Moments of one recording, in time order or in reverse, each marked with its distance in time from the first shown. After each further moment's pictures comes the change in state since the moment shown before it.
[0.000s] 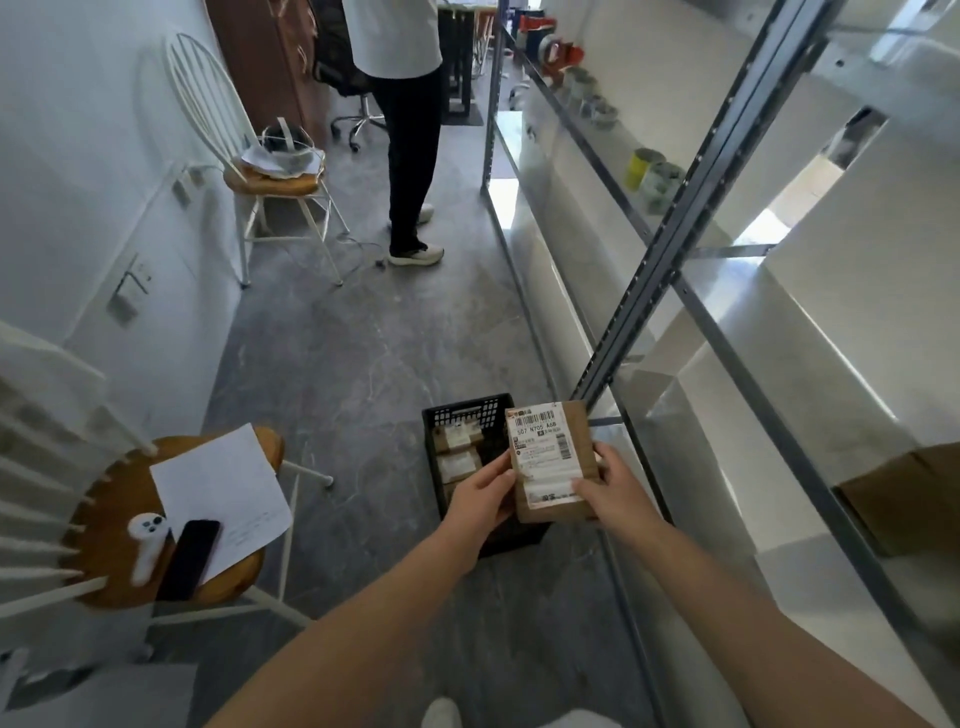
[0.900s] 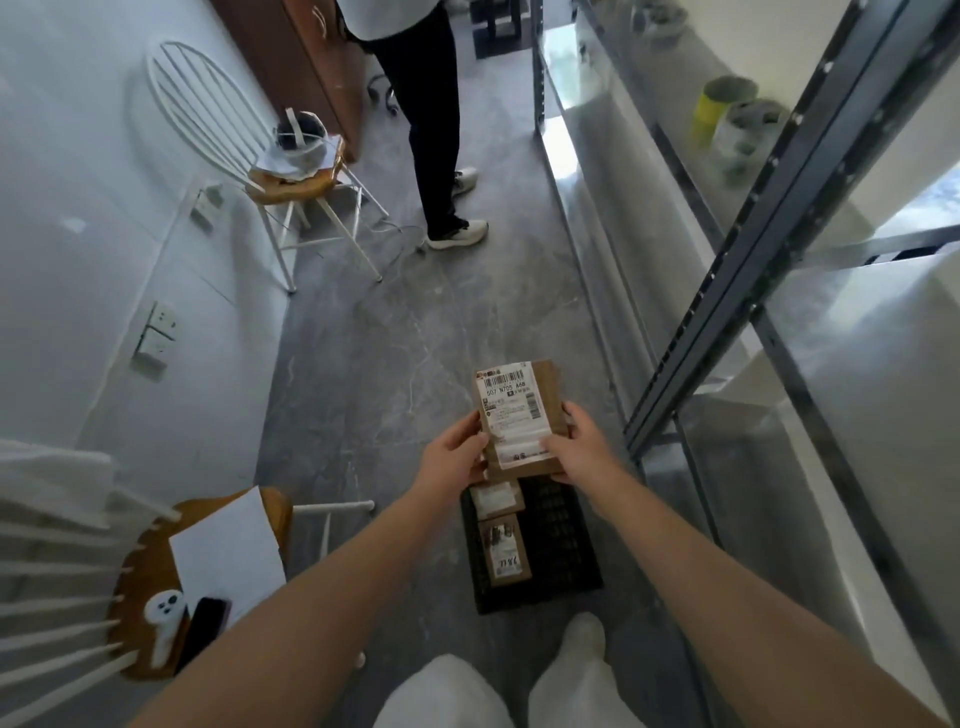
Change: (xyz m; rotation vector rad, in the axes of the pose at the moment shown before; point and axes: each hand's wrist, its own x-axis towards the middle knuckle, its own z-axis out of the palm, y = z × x) left_hand 0.237 0.158 0.055 0.153 0.349 0.028; right_hand 0.309 -0.079 -0.029 0.314 -0.253 0.133
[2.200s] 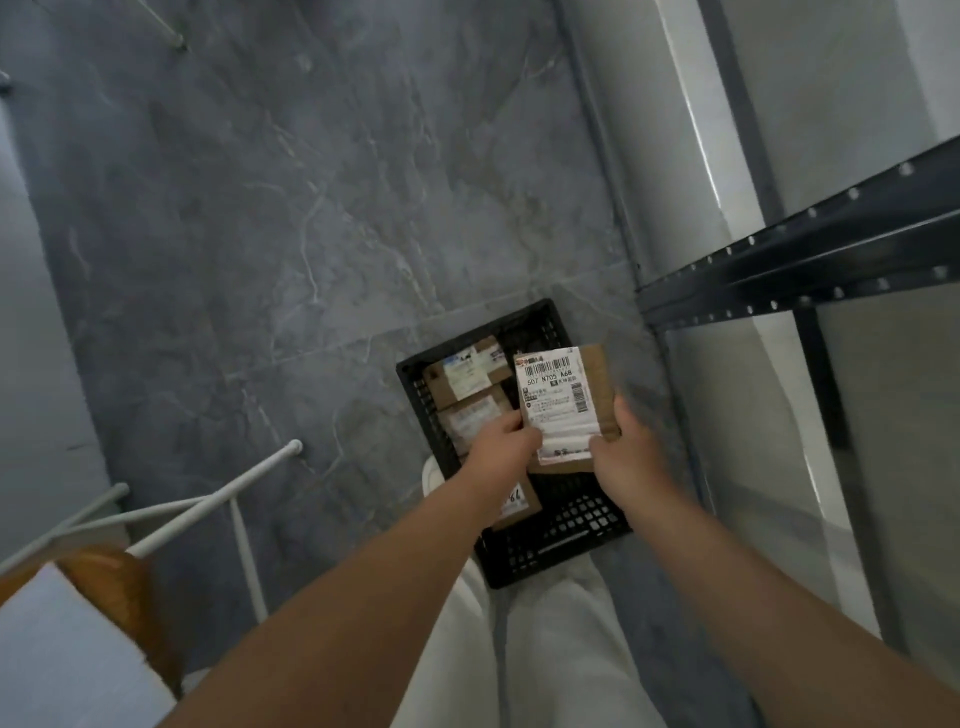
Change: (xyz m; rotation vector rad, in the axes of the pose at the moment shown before) left_hand 0.311 -0.165 -0.030 0.249 -0.267 -0.558; right_hand 0.258 0.178 0.057 -0.520 0.344 0.459
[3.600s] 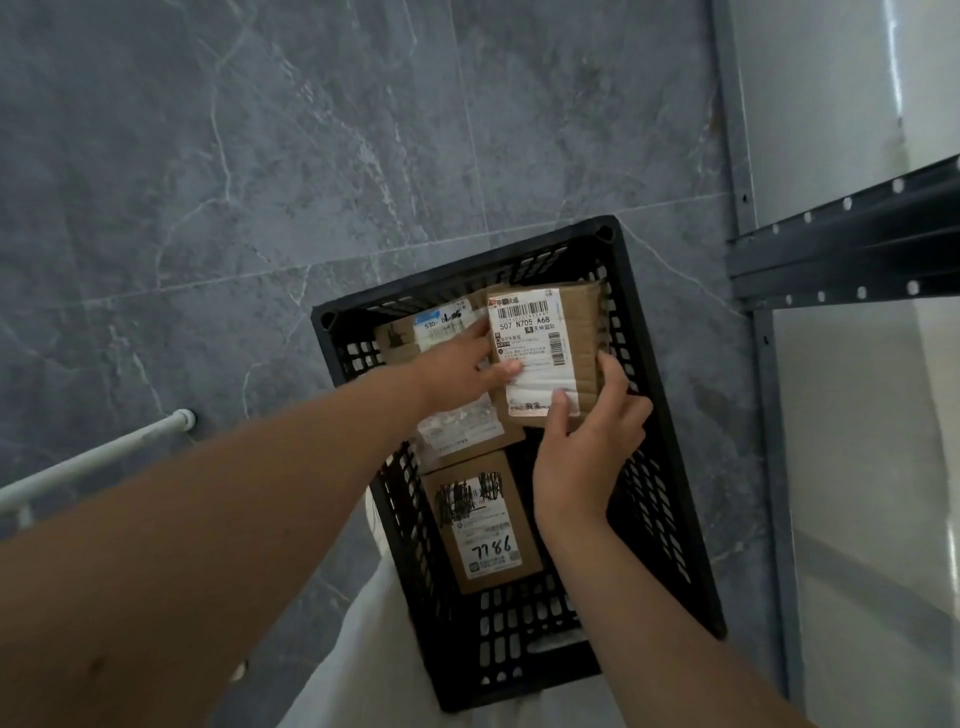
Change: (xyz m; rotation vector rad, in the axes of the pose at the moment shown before) left_hand 0.314 -0.074 -0.084 1.012 -0.138 0.305; right_hand 0.200 0.088 0.201 0.153 0.435 -0.292
